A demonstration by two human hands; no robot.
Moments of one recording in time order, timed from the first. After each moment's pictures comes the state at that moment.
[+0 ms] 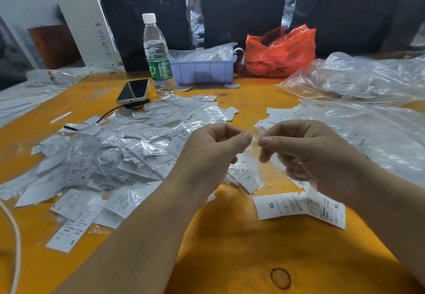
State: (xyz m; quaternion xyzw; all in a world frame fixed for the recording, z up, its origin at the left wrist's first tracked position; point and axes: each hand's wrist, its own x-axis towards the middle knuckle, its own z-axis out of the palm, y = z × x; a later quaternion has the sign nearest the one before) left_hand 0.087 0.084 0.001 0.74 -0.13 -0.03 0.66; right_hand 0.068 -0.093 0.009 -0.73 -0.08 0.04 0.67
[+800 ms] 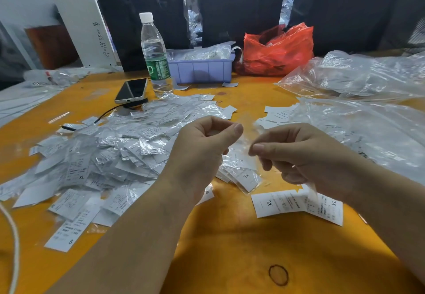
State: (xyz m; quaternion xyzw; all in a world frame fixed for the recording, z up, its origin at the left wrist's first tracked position) left_hand 0.090 0.086 0.001 0.72 -0.09 0.01 0.69; right_hand 0.068 -0.093 0.009 -0.75 -0.12 0.11 0.64
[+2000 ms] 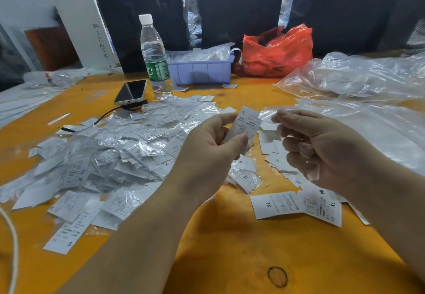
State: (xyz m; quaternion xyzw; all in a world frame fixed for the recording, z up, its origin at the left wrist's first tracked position) left_hand 0.084 0.082 0.001 0.75 -0.18 0.01 0.64; right_hand 0.074 -0.103 0.013 -0.60 0.02 0.01 0.80
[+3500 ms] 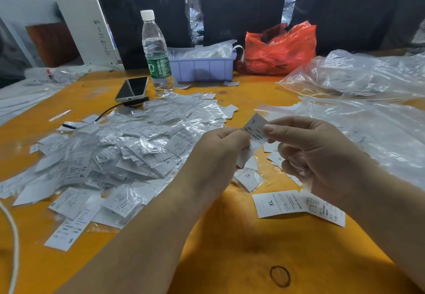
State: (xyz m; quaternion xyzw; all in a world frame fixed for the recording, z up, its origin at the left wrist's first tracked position) left_hand 0.085 0.075 -0.002 0.76 -0.15 -0.06 0.63; right_hand 0.063 -0.085 0.008 -0.65 0.00 -0.01 0.76
